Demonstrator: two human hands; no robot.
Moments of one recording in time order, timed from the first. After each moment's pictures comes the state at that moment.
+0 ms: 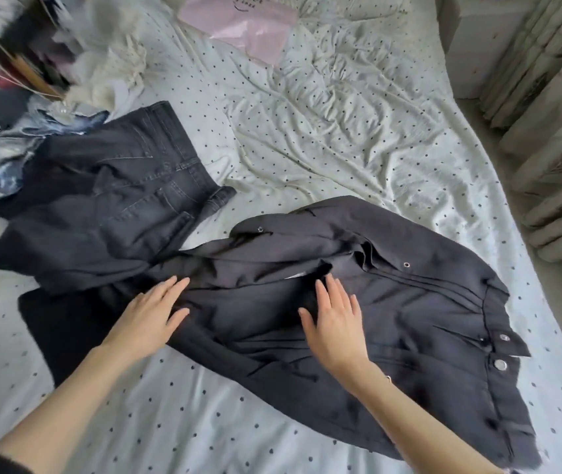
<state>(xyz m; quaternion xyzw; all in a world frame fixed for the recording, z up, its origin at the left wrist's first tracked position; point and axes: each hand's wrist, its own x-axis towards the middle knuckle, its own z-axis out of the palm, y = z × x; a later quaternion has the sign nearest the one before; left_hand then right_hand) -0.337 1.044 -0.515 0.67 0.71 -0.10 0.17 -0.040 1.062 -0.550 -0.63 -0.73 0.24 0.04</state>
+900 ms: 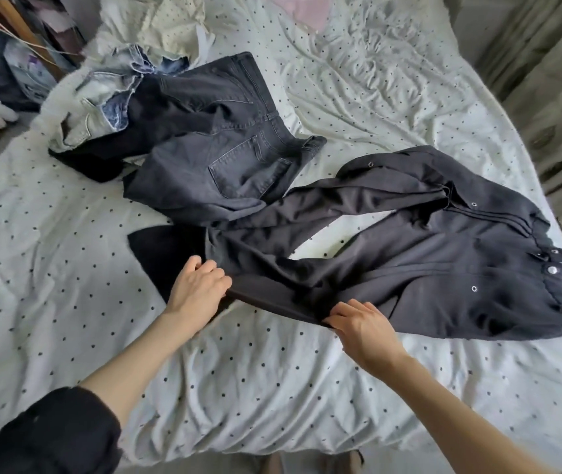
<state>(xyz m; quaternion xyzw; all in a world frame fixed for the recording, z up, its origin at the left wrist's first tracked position) -0.501 0.943 -0.509 0.83 0.54 -0.12 -0.01 -0.223 0.905 -0.493 -0.51 -0.85 0.14 0.00</state>
